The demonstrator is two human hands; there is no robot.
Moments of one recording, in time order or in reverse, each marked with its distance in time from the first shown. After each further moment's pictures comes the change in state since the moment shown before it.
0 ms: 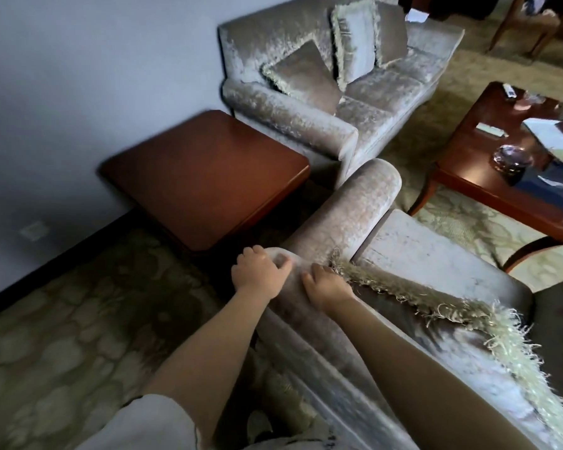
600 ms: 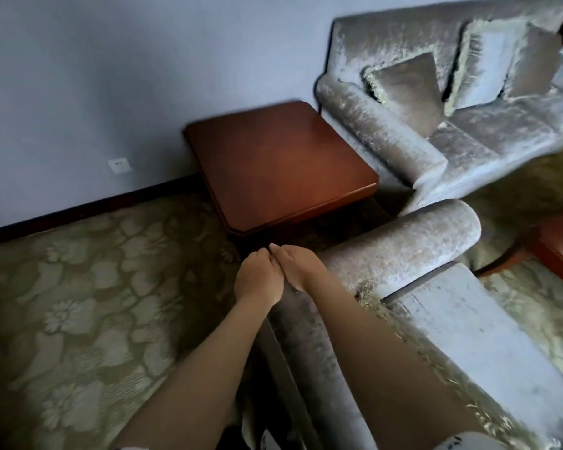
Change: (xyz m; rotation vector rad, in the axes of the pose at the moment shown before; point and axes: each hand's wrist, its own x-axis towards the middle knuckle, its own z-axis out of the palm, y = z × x) left_hand 0.000 -0.006 0.013 -0.451 0.193 -0.411; right_hand 0.083 -0.069 0.008 0.061 -0.306 -0.475
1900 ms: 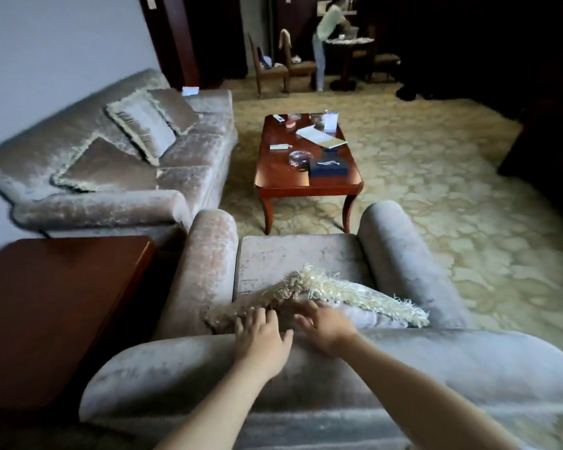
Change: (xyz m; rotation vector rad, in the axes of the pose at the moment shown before) left_hand -0.237 0.056 0.056 0.631 -0.470 1.266; right_hand -0.353 0.142 0.047 0.040 0.701 0.702
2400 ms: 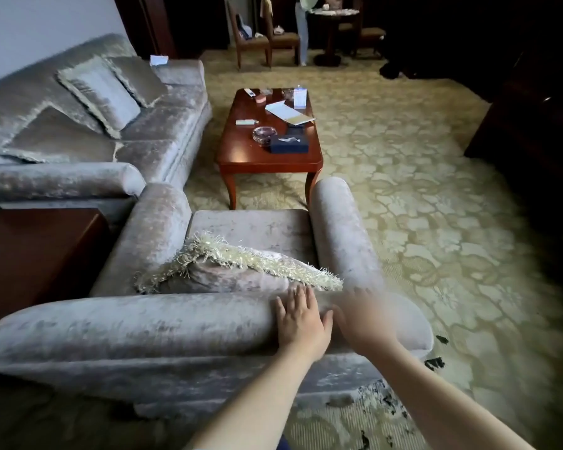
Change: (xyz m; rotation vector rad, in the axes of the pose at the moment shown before) left_hand -0.046 0.277 0.068 -0.123 0.027 0.114; right_hand -0.153 0.223 -0.071 -0.314 0.219 0.232
